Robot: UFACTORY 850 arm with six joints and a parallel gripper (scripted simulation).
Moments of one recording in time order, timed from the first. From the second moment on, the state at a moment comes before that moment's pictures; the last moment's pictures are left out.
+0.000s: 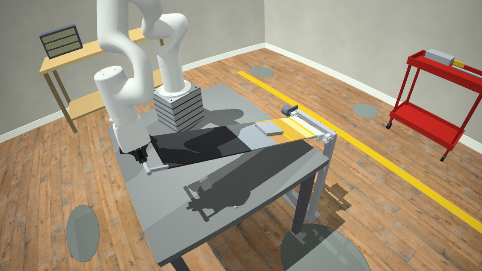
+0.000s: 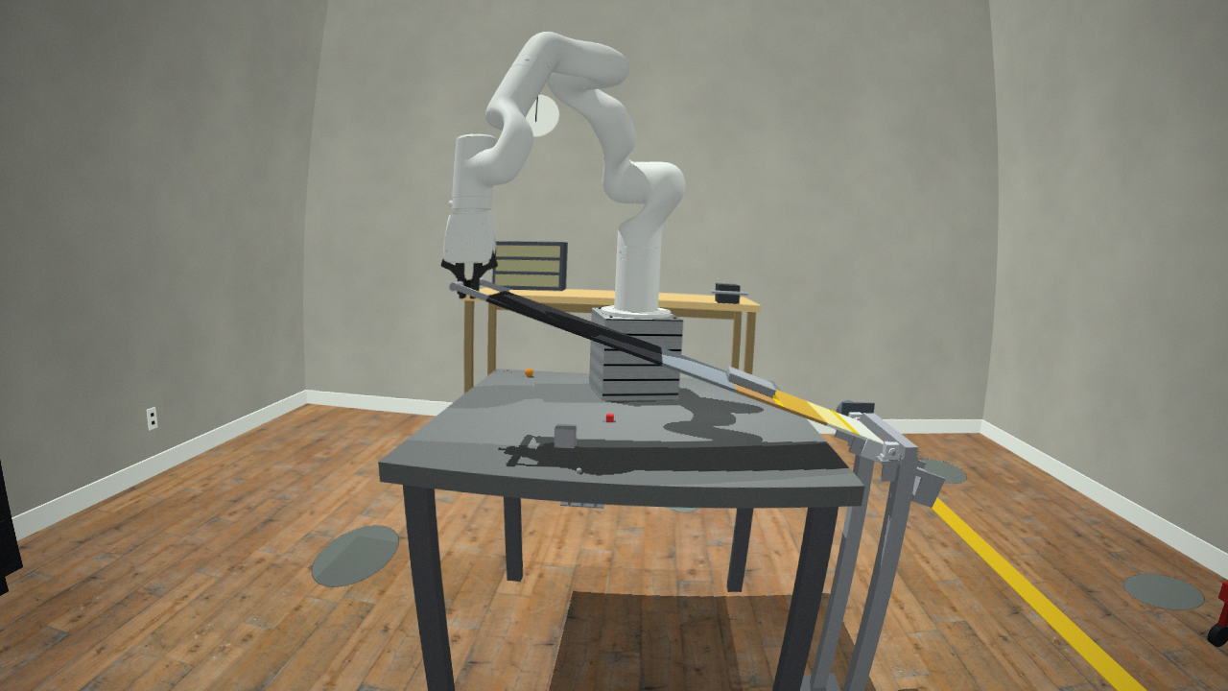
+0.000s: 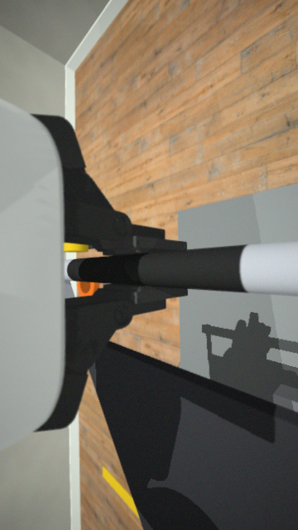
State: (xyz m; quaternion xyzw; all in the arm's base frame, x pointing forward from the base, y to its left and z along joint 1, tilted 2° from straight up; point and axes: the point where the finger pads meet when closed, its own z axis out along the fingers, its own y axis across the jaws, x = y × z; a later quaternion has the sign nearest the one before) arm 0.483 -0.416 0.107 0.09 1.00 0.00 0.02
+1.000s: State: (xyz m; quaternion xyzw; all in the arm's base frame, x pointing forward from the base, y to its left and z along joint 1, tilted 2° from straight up) arm 0.482 -0.424 0.079 0.09 1.00 0.00 0.02
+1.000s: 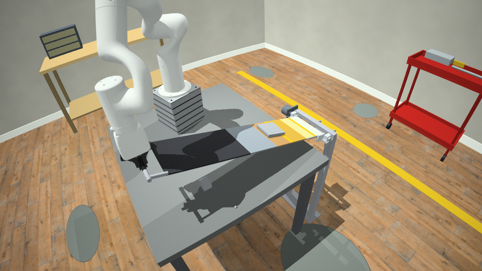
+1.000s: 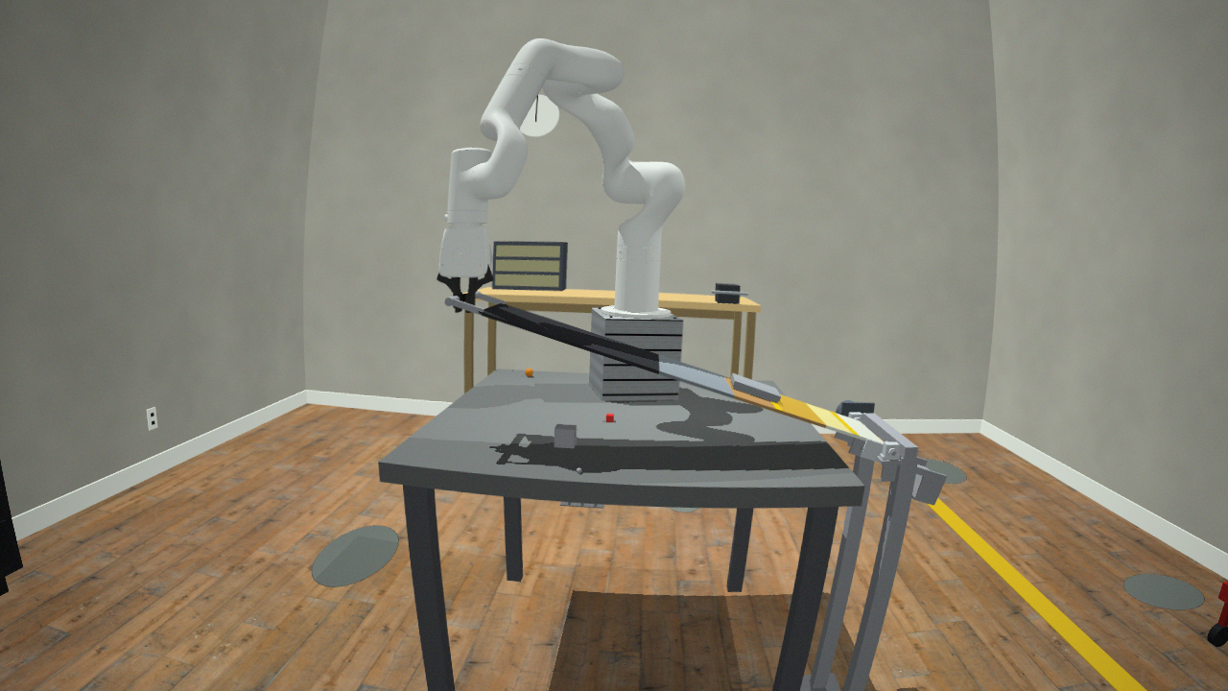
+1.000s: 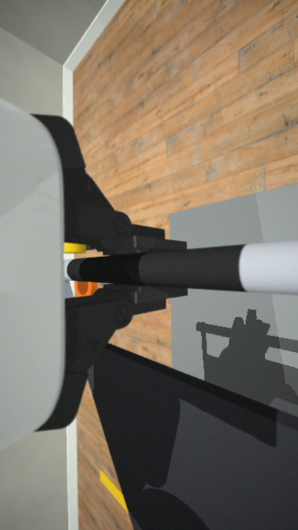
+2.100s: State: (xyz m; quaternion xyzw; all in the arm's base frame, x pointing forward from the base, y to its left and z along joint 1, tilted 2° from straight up) arm 0.481 -0.428 0.066 0.09 1.00 0.00 0.02
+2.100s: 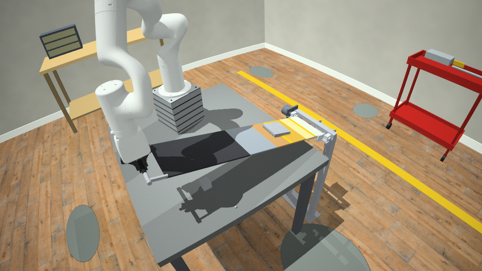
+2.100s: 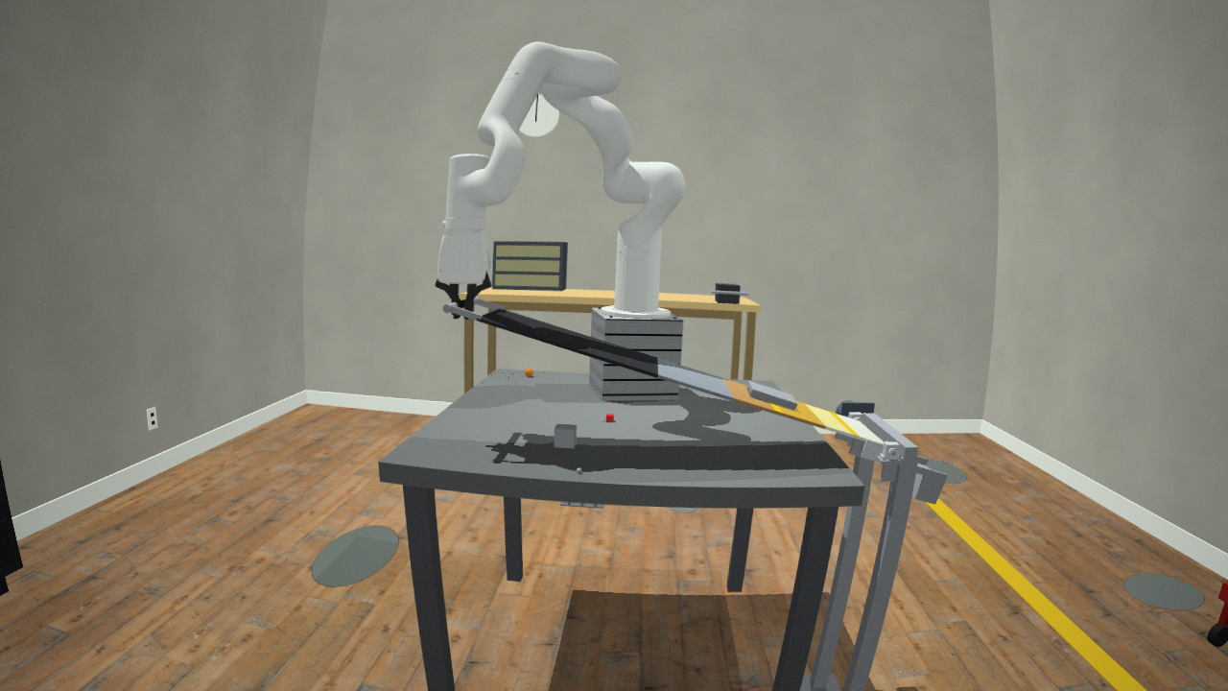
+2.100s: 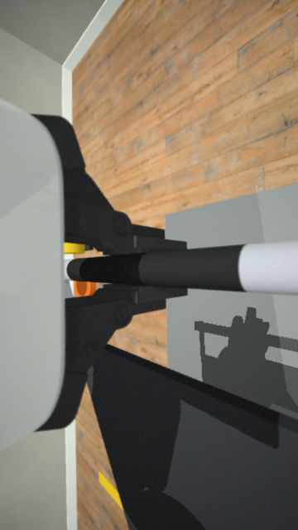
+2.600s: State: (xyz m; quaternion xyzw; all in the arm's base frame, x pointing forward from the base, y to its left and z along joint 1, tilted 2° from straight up) arm 0.481 -0.430 0.057 0.09 1.00 0.00 0.02
